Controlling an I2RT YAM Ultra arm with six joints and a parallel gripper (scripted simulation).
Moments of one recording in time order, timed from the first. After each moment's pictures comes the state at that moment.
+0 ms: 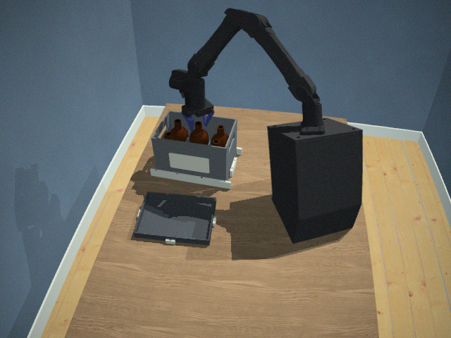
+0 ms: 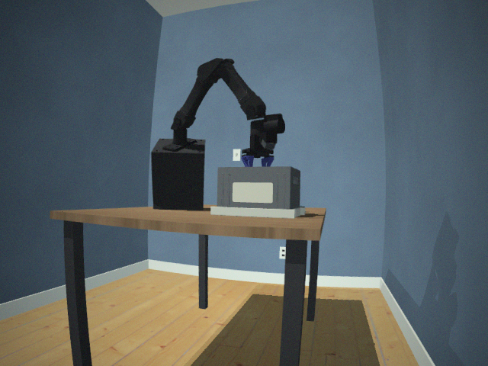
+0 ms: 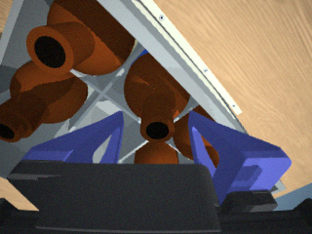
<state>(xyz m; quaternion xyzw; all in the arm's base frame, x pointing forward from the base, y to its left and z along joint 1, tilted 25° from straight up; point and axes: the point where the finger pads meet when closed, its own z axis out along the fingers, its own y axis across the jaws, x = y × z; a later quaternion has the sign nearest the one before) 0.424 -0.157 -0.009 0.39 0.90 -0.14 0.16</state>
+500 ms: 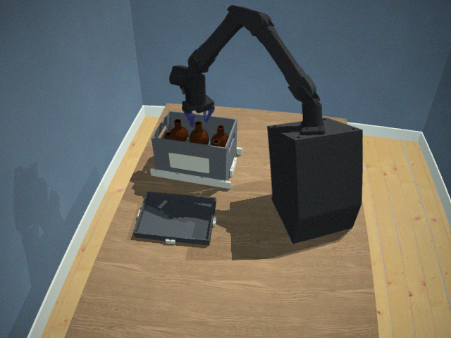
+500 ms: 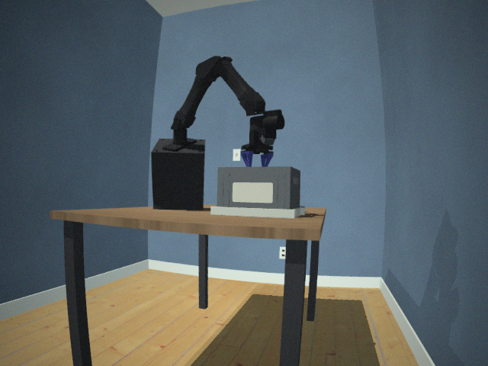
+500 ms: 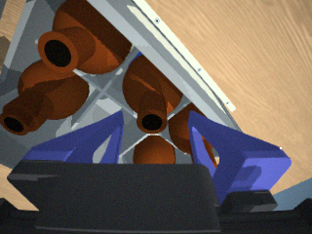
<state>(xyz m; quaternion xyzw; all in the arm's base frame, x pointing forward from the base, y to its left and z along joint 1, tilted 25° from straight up) 0.420 -0.156 0.006 0.39 0.89 -0.14 0.16</state>
